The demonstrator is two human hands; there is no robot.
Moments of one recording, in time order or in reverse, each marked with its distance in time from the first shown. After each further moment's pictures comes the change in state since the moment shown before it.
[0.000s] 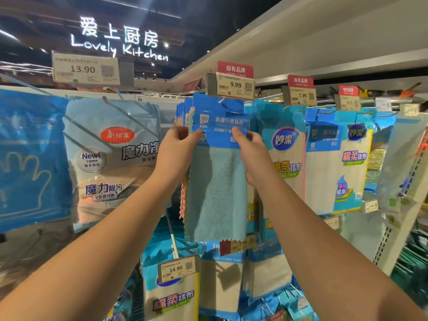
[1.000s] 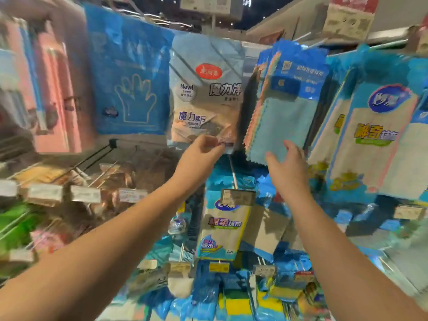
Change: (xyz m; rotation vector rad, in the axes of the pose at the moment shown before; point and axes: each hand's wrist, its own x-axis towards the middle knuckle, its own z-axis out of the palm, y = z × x) left_hand -0.134 -0.060 -0.105 0.336 0.039 -0.163; right_hand -0.123 0.080 0.019 -0.706 -0.056 -0.161
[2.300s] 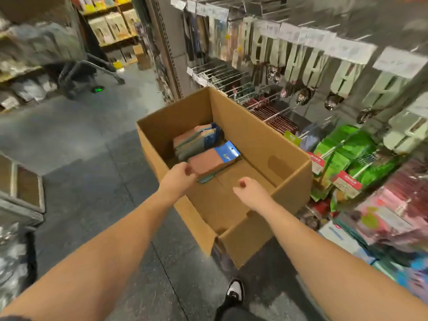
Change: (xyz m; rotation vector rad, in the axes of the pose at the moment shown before) left_hand -0.431 -0.431 -0.917 0.694 0.459 -1.084; right_hand -0.703 -0.505 0.709 -0.095 -1.599 -0.339
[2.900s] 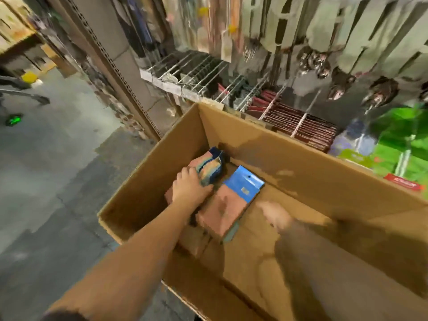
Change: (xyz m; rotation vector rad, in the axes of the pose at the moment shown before) left_hand 0.427 -0.049 0.035 0.372 -0.177 0.199; right_hand 0.340 -0.022 0.063 0.503 0.123 0.624
